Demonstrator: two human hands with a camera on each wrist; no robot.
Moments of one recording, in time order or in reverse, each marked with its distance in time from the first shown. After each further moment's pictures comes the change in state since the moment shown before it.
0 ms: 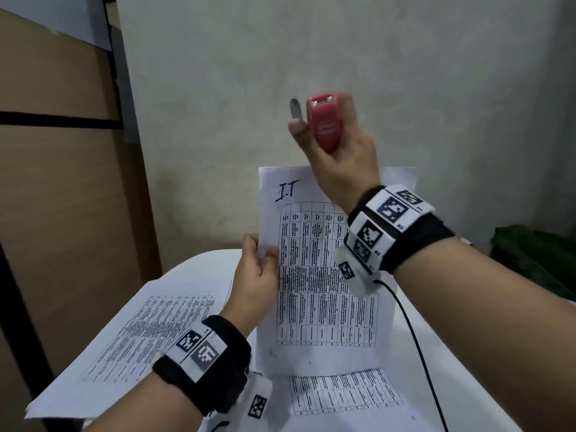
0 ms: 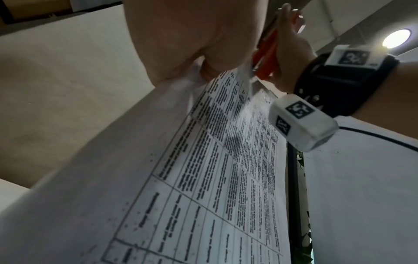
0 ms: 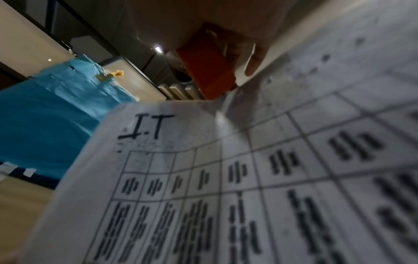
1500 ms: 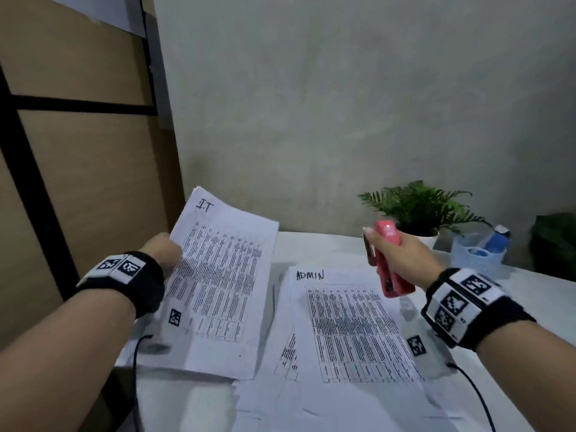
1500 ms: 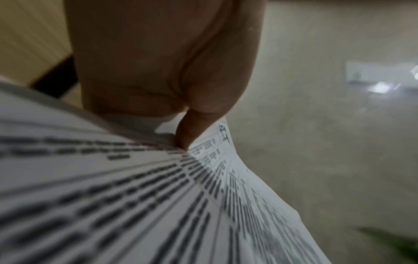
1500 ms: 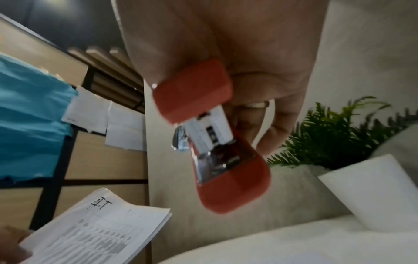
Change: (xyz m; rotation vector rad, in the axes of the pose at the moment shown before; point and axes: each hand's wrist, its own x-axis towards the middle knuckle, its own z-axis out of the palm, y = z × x) left_hand 0.065 -0.042 -0.200 0.849 0.034 -0.692; right_hand -0.119 0.097 -0.032 -0.064 -0.541 0.756
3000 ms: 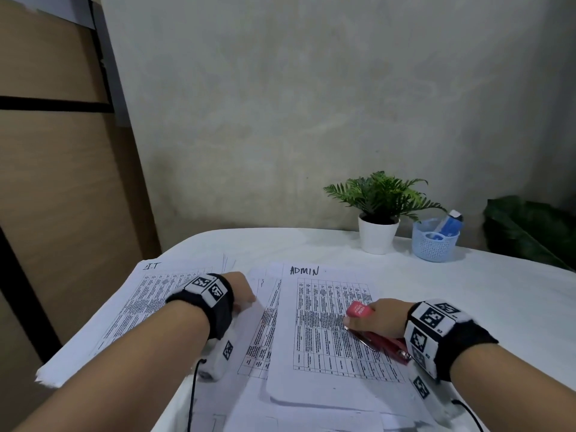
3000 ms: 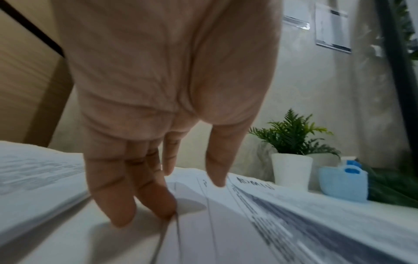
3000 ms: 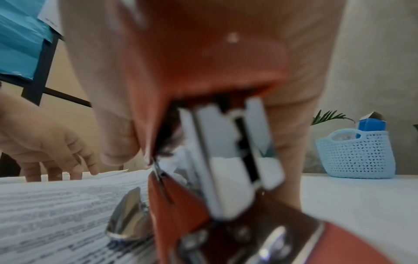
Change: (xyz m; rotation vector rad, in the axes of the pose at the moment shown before) left_hand -0.088 0.086 0.141 0.574 -0.490 0.239; right_hand -0.041 0.084 0.001 -0.618 -0.551 0.379
